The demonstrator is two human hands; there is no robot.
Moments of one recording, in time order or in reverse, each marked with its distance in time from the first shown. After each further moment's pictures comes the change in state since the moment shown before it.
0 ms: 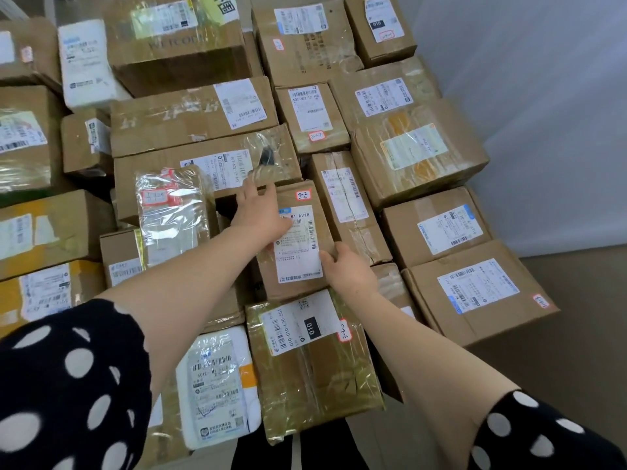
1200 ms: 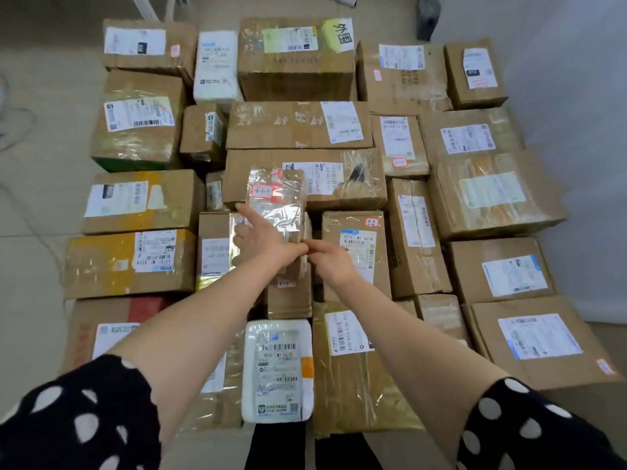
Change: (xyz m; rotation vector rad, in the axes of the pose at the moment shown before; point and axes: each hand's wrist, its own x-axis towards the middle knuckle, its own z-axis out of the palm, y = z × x) left_hand -0.065 -0.112 -0.028 -0.442 0.091 -0.575; right_hand -0.041 -0.131 0.061 0.352 -0.289 -0.218
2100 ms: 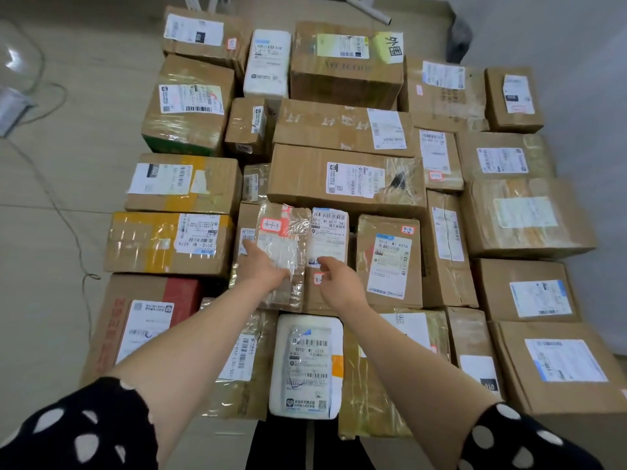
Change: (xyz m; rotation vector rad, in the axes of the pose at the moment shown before) left_hand 0.026 -0.108 -0.012 -0.221 -0.131 -0.073; right_hand -0.017 0.004 0.066 -0.466 0.046 -0.066
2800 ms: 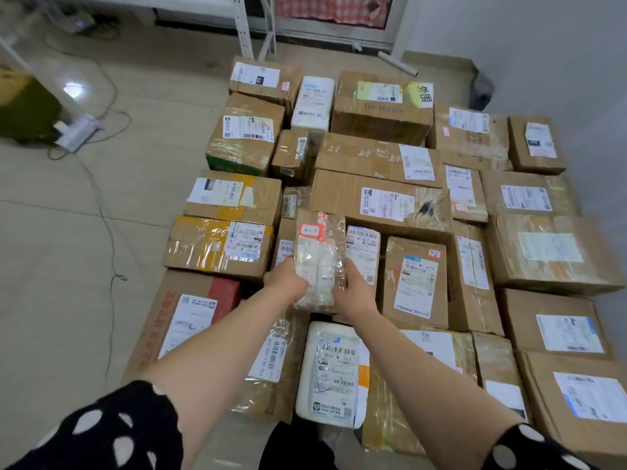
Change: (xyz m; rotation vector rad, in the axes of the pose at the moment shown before) left_hand -0.039 -0.018 -0.033 -0.016 -0.069 0.187; right_hand -0.025 -0.029 0.026 0.236 0.058 -0.096
